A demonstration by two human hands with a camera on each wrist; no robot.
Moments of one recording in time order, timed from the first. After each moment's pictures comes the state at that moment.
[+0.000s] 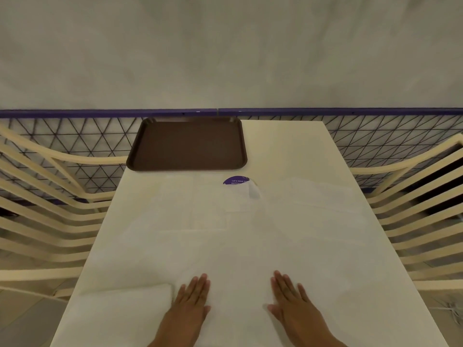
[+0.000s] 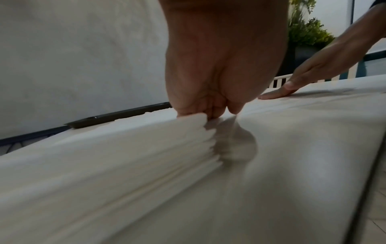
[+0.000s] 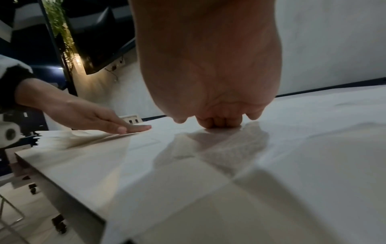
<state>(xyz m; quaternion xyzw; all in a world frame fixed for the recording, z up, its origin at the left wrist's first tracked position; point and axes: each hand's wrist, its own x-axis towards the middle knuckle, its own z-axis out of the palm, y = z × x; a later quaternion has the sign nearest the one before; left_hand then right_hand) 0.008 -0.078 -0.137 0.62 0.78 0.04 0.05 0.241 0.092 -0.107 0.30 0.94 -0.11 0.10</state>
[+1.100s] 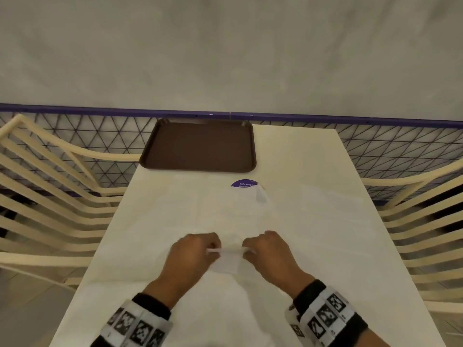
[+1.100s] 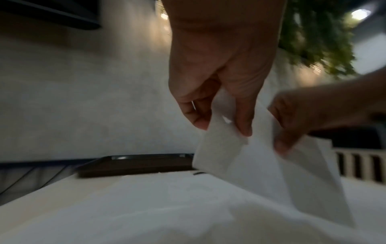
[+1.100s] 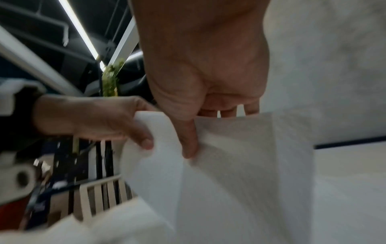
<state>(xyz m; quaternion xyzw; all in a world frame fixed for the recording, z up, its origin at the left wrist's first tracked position) -0.014 -0.005 0.031 0.50 0.83 0.21 0.16 0.128 0.130 0.016 0.24 0.95 -0.19 0.02</state>
